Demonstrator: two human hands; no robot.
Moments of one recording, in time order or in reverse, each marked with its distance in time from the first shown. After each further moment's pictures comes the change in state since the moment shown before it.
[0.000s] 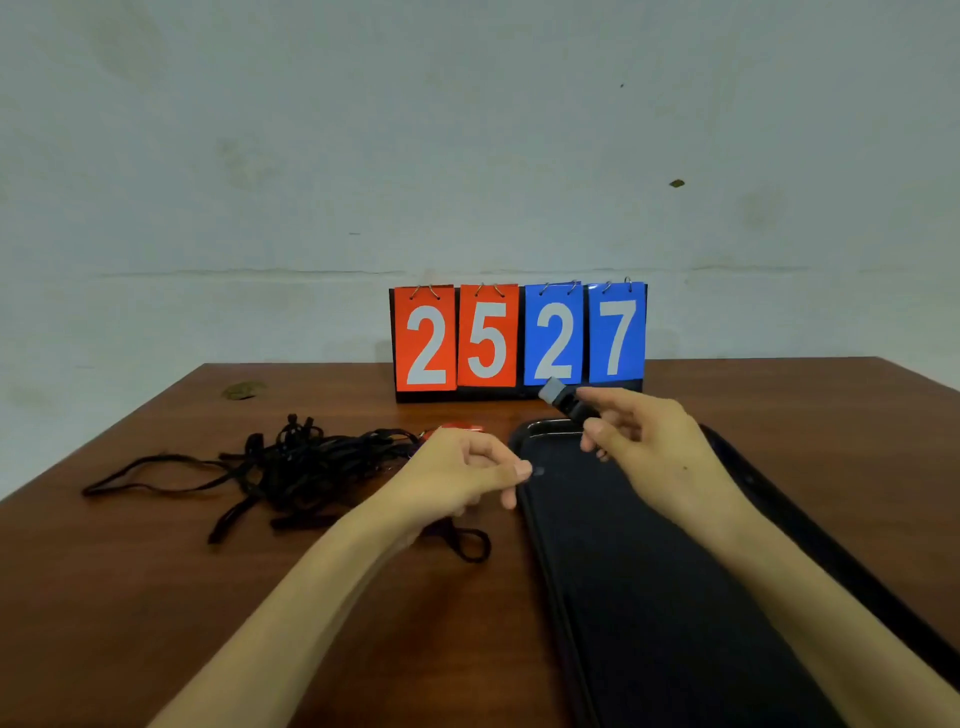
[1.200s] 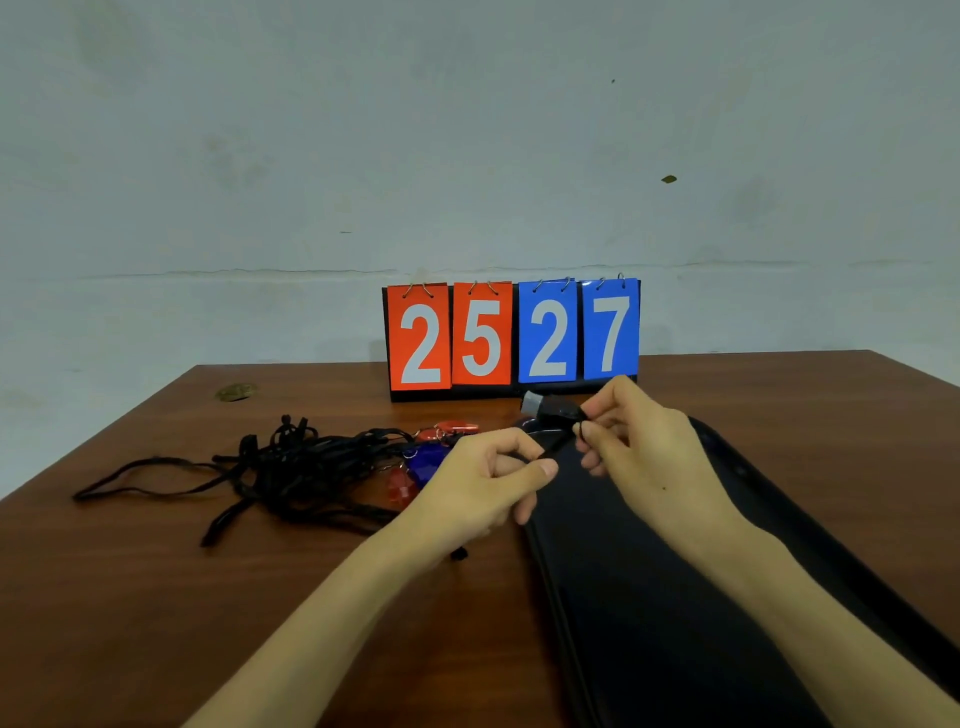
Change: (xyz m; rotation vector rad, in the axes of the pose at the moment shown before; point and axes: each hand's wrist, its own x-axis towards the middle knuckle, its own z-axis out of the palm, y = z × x) left_hand -0.001 0.002 0.023 -0.061 -0.003 0.155; right_hand -0.007 0.002 0.005 -0.024 0.055 -0.064
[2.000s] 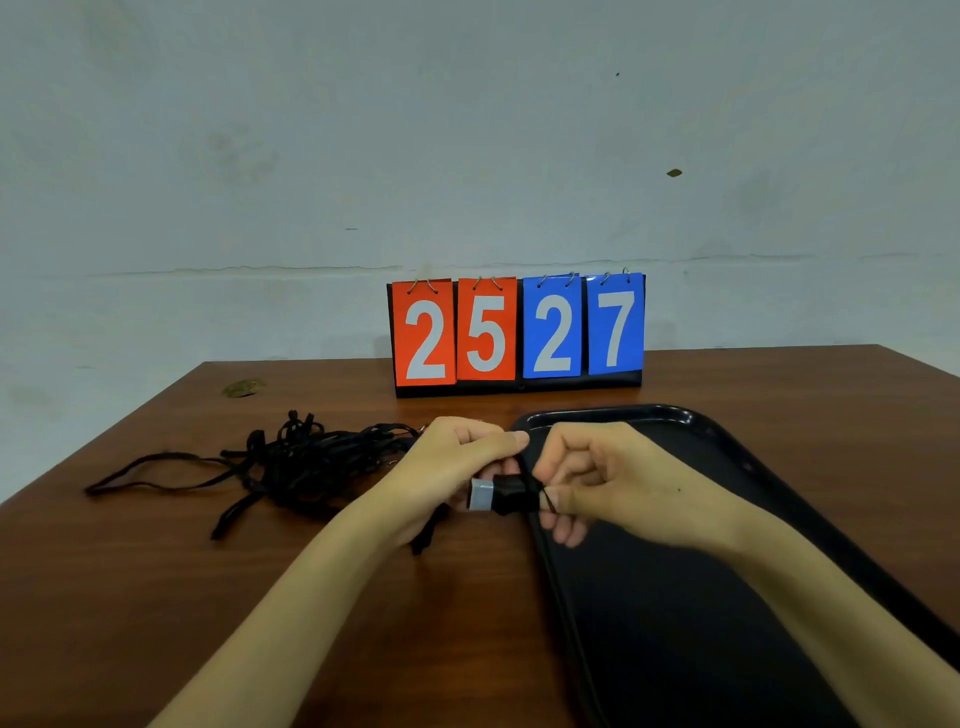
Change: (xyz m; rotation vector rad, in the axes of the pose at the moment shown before) left_hand -0.001 0.001 -0.024 -0.020 0.029 -0.106; right_hand -0.005 -0.013 -0.006 0.317 -0.630 -0.029
